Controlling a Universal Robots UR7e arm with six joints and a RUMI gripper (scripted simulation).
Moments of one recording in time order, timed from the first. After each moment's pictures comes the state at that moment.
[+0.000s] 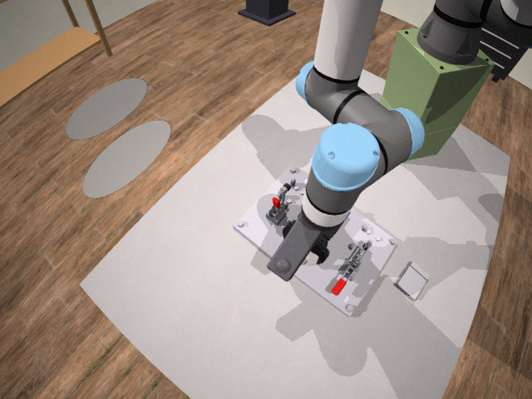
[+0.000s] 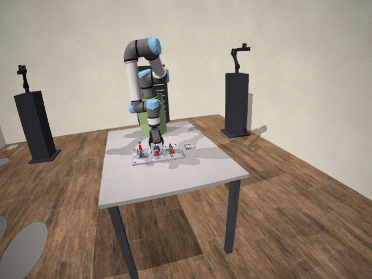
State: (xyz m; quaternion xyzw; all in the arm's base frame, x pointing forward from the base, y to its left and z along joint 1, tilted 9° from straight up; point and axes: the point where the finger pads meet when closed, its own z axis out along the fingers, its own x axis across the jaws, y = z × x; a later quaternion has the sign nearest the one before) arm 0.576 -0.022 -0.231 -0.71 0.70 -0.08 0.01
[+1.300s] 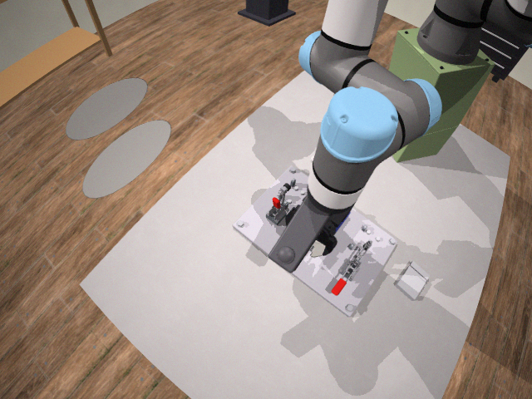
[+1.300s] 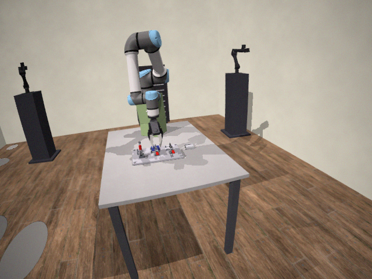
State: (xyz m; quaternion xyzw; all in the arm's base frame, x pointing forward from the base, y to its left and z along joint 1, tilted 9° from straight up) arm 0.569 -0.017 -0.175 -0.71 0.70 -0.08 0.01
